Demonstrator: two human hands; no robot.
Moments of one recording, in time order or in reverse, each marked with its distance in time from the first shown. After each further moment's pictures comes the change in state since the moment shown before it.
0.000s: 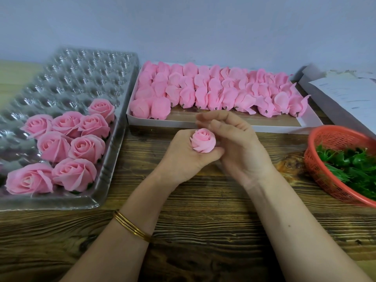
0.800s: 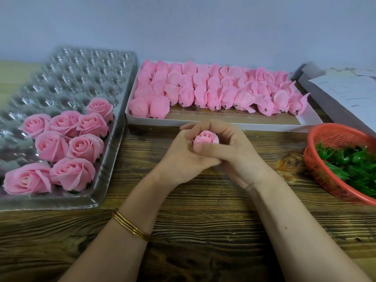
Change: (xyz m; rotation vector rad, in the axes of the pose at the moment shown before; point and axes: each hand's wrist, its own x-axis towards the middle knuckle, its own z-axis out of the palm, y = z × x) left_hand -0.001 0.005 -0.003 -0.002 -0.094 0.047; right_hand -0.008 0.000 0.005 -0.330 -0.156 0.003
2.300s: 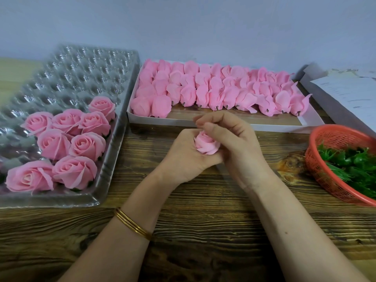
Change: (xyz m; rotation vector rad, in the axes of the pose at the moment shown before) left_hand 0.000 -0.002 0.000 -0.033 0.003 -0.009; right_hand 0.002 0.005 -0.001 -0.024 0.176 -0.147
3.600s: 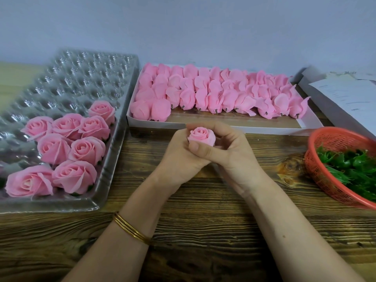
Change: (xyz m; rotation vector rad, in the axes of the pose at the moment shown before) left_hand -0.001 0.002 0.000 -0.105 0.084 0.025; right_hand -0.002 0.006 0.006 0.108 -0.062 0.078
